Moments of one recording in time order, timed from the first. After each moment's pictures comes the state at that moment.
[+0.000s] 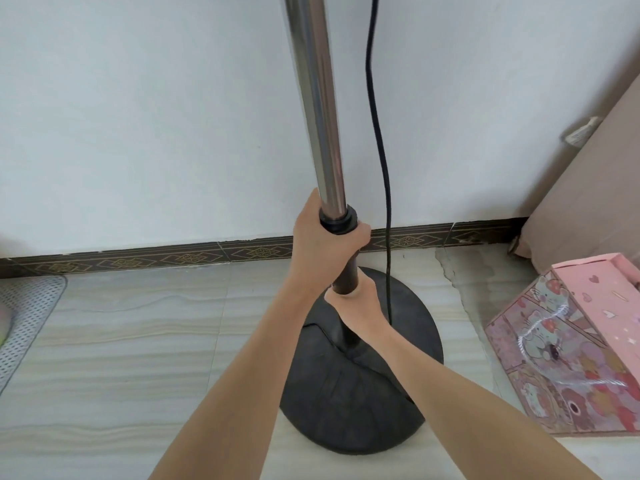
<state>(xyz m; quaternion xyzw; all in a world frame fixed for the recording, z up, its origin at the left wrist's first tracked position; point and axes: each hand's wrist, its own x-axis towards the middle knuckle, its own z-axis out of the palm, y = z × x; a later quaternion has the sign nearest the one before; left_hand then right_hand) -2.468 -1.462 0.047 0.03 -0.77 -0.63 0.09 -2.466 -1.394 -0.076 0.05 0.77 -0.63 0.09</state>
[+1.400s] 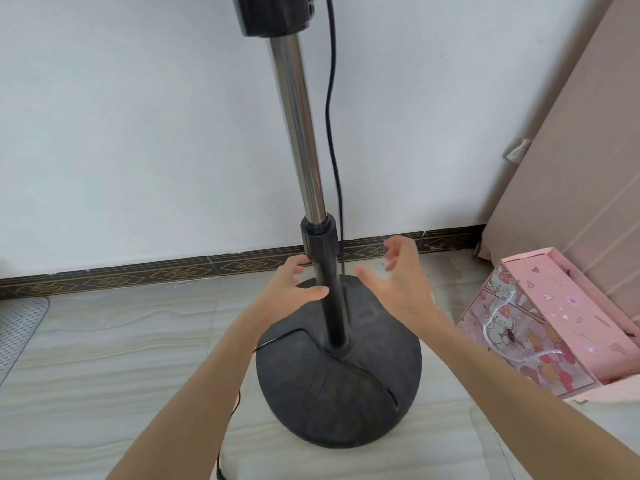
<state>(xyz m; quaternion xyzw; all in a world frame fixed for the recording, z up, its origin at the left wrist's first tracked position) -2.443 -1.513 -0.002 0.03 -0.84 -0.51 -0.17 -2.426 -1.325 0.005 0.05 0.87 -0.49 -0.08</state>
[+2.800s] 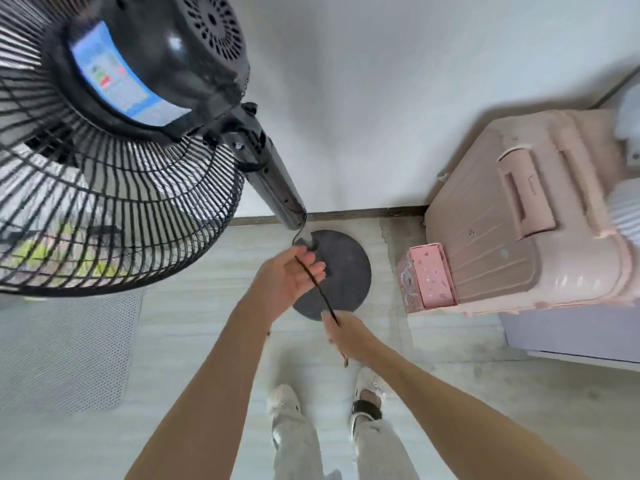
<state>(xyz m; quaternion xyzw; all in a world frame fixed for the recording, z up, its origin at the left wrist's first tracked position) -2.338 -1.441 0.435 0.37 -0.45 -0.79 -0.22 -2.278 -1.307 0.371 0.04 0.77 -0.47 0.43</state>
